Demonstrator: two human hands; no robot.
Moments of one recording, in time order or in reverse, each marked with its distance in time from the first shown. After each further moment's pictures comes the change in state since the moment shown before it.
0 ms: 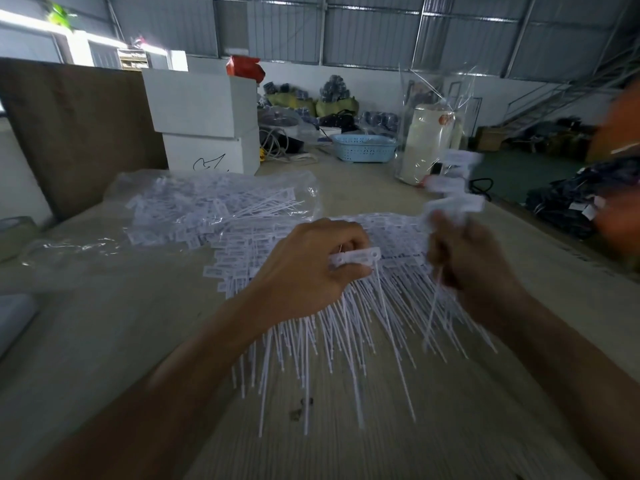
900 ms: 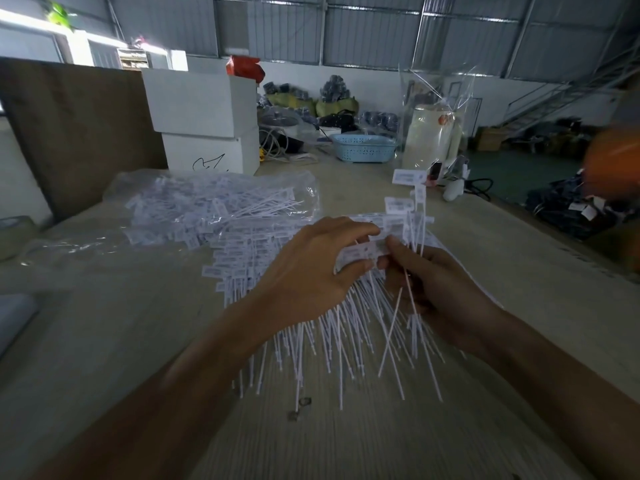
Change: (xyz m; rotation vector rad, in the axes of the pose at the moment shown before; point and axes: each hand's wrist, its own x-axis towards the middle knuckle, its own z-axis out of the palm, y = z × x) left_hand -0.001 0.001 0.011 0.078 0.029 -0.014; right_hand -0.020 0.009 0.026 0.248 -0.380 0.131
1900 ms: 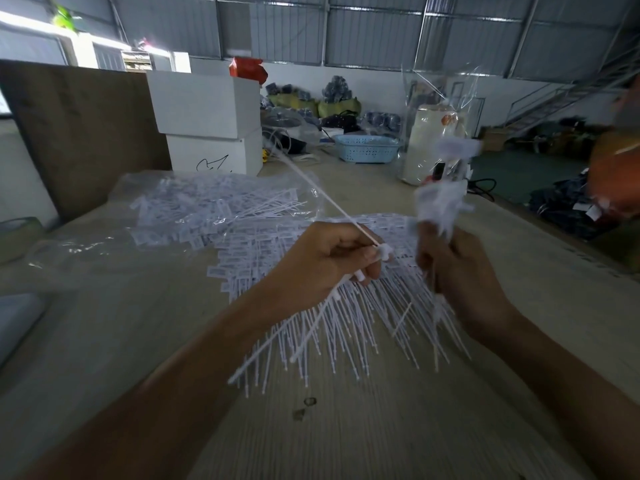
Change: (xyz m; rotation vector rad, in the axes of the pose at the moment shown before) left_hand 0.005 0.006 -0.008 -0.699 -0.136 -0.107; right_hand -0.002 -0.012 -0.006 -0.463 0.360 -0.291
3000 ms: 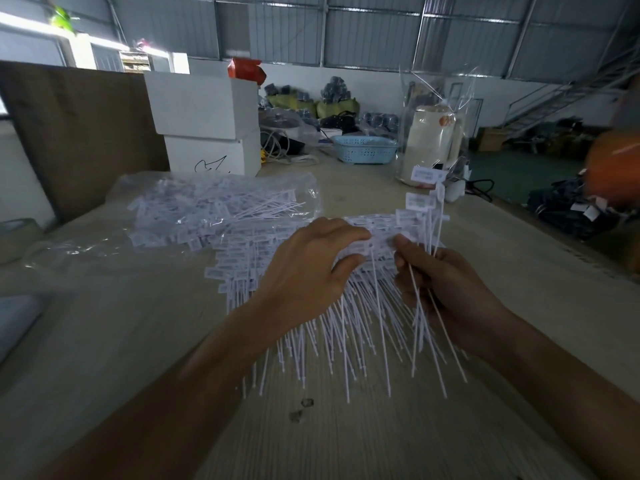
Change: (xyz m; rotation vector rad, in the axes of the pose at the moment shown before) left_hand -0.004 -0.014 0.001 0.792 0.197 0.143; right_hand -0.005 0.003 0.006 0.456 -0.250 0.358
